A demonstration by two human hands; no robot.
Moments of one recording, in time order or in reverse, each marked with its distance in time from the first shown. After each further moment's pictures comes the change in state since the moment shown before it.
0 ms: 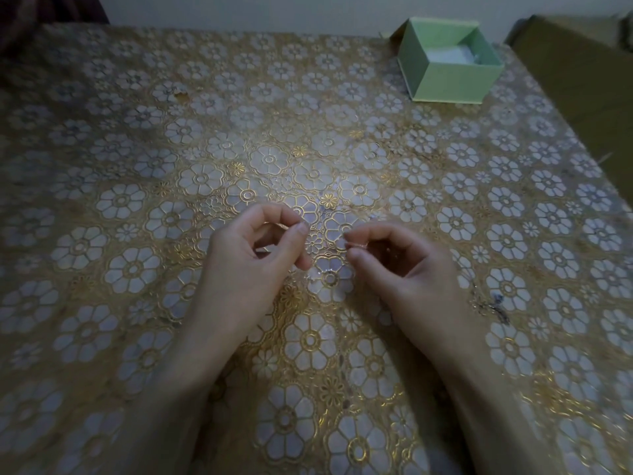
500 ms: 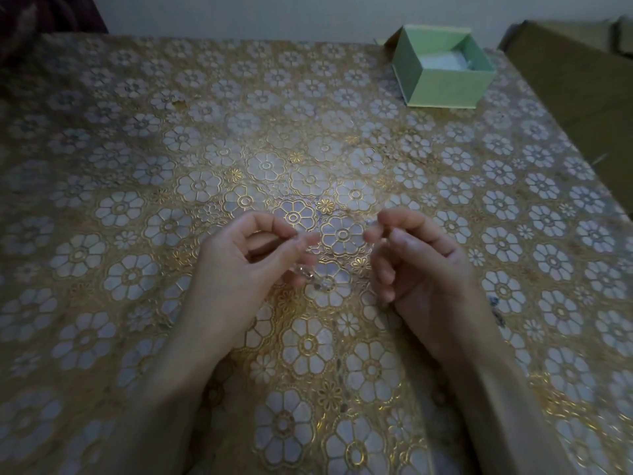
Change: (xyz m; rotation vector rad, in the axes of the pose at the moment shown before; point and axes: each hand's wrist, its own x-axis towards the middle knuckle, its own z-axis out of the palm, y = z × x) left_hand 0.000 0.001 -0.004 -0.255 -0.073 -0.070; right_hand 0.003 -0.007 -0.011 0.755 -0.103 0.191
